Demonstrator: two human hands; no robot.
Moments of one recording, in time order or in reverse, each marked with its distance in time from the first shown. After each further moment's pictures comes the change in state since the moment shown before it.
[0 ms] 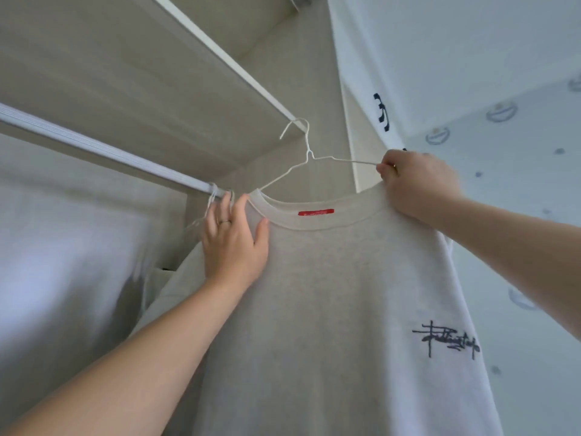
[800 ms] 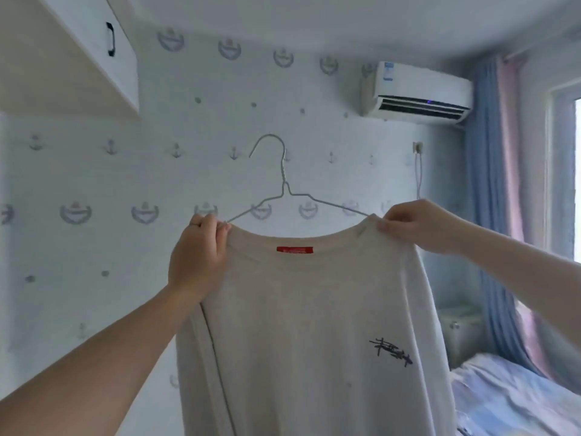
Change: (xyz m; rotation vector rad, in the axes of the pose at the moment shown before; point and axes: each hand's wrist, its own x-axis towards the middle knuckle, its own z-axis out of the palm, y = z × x) left_hand -0.266 0.505 0.156 -0.939 -0.408 0.096; right_hand -0.190 0.406 -0.403 -0.412 -0.614 0.584
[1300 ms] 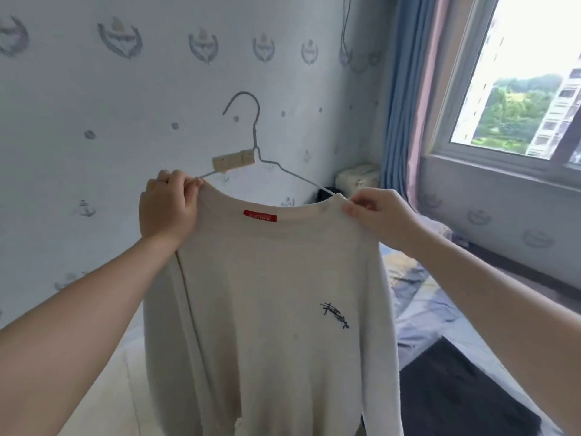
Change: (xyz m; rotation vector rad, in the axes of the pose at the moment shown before) left_hand -0.131 -0.097 0.308 -0.096 -0.366 -0.045; right_hand -0.050 0.186 0.221 0.148 0.061 0.410
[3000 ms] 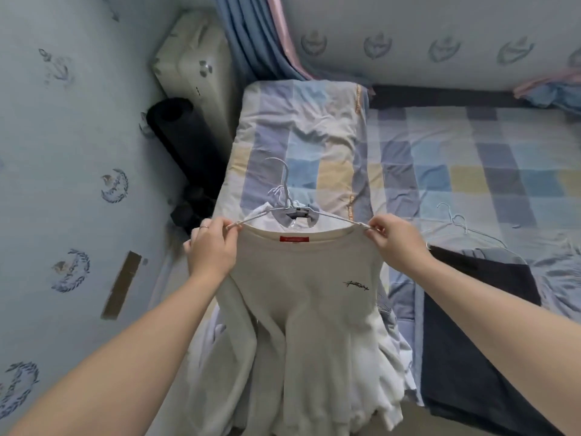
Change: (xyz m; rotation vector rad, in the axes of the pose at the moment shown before) left_hand 0.123 0.086 0.786 -0.245 -1.081 0.194; right_hand 0.301 0.525 0.127 -0.348 0.171 1.016
